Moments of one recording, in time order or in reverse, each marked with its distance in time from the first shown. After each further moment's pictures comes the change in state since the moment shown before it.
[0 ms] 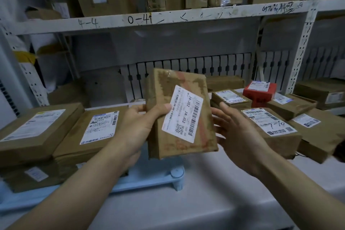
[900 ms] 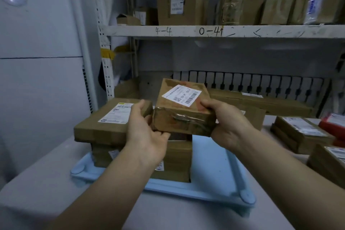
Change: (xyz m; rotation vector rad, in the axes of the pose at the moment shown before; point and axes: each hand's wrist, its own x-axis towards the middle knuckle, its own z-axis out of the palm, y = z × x) left_hand -0.032 0.032 -0.107 -0.900 0.477 -0.135; right_hand 0.039 -0.005 0.192 0.007 -0.128 0.219
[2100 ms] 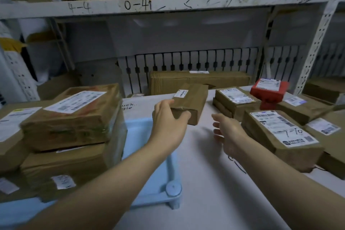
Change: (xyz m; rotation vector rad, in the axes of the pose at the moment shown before) left_hand 0.062 -0.185 0.072 1.358 -0.406 0.454; right_hand 0.050 0.029 -0.211 -0.178 0.530 0.105
